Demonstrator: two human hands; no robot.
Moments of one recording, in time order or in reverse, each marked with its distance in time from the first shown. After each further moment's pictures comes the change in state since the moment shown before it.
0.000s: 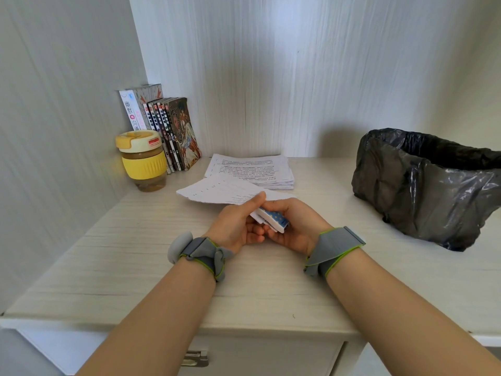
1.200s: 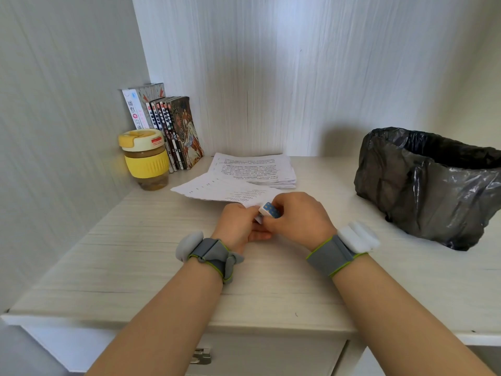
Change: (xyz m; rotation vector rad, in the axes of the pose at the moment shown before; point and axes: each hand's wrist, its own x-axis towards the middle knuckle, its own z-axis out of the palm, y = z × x) left_hand 0.001 -0.005 0.009 0.013 0.180 0.032; right_hand -0.007 -0.001 -0.001 -1.388 0.416 -0.589
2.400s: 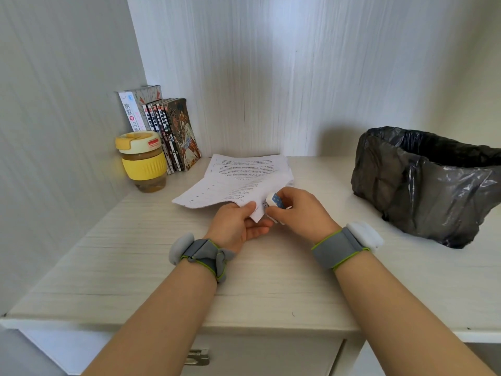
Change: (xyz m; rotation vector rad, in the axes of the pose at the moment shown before) left_hand 0.001 0.000 -0.006 -0.158 -0.122 0.012; right_hand 0.007 0.018 0.001 0.418 -0.010 0.093
